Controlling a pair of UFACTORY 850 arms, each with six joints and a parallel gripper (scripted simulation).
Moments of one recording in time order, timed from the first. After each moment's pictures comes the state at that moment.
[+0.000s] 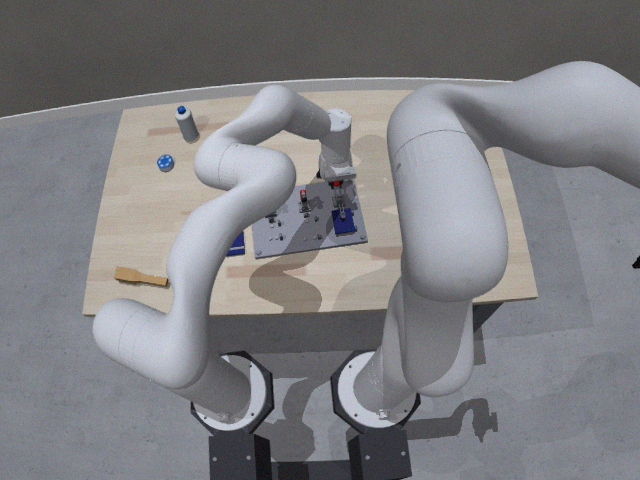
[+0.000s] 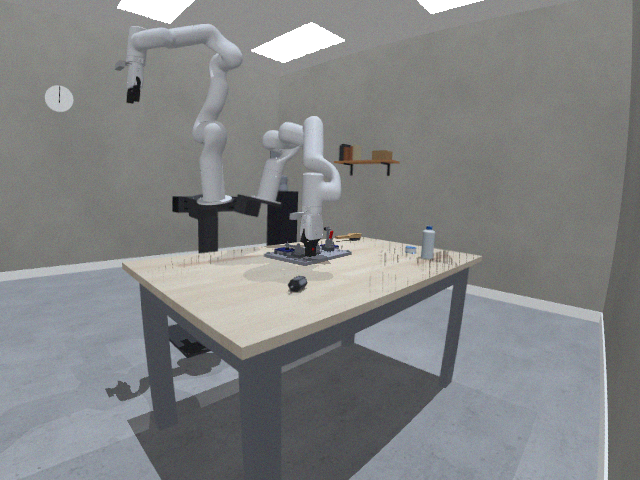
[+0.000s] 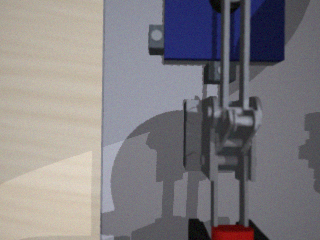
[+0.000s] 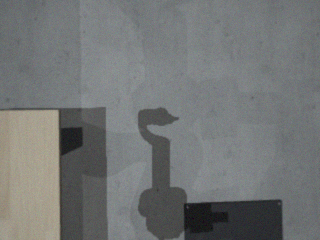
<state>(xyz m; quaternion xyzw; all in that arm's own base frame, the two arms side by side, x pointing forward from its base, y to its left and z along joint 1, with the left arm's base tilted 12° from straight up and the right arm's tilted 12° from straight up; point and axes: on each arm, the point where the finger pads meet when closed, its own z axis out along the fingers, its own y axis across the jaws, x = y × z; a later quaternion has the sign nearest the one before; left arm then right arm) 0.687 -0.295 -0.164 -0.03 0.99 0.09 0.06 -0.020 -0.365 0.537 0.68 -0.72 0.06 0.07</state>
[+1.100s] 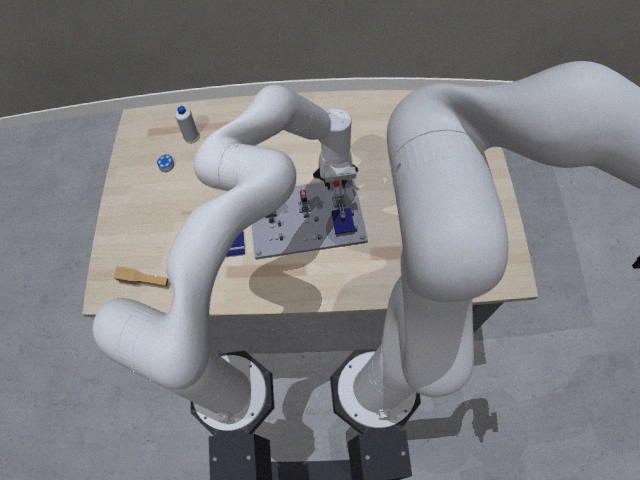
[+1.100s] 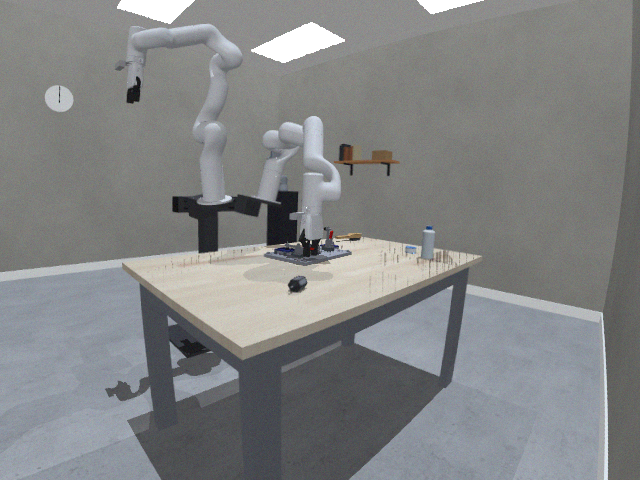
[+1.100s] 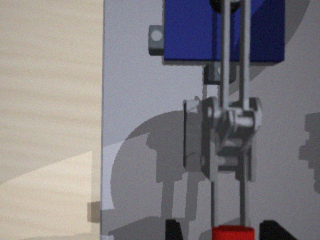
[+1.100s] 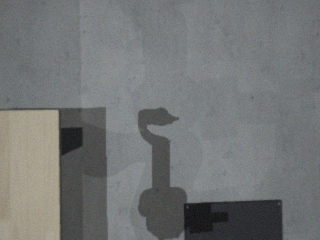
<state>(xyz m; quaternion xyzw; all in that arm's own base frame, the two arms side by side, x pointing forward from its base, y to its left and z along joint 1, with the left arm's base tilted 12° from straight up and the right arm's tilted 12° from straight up) 0.687 -0.295 -0.164 -0.03 0.99 0.09 0.06 -0.020 -0.365 0.537 0.68 -0.72 0.06 0.07</state>
